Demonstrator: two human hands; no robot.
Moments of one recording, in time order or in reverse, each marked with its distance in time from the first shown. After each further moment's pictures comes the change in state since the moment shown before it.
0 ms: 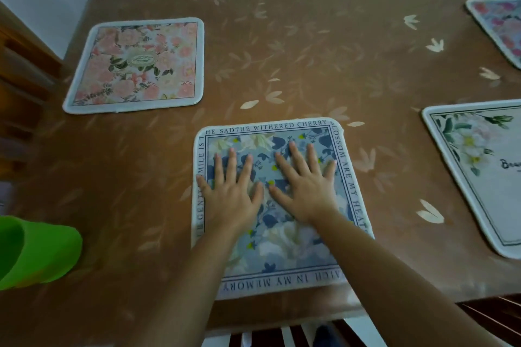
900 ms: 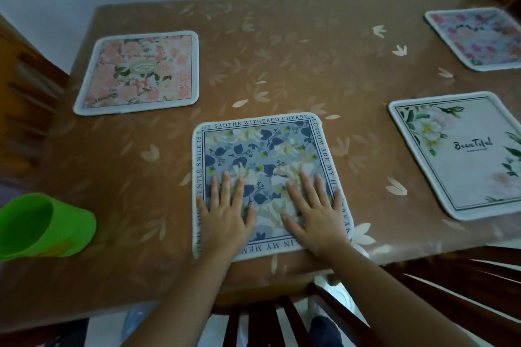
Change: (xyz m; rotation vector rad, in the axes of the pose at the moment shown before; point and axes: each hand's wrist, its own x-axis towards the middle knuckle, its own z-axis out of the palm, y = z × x) left_hand -0.079 0.001 -0.003 0.033 -0.049 0.035; right_hand -0.109 0.012 0.003 0.057 -0.034 0.058
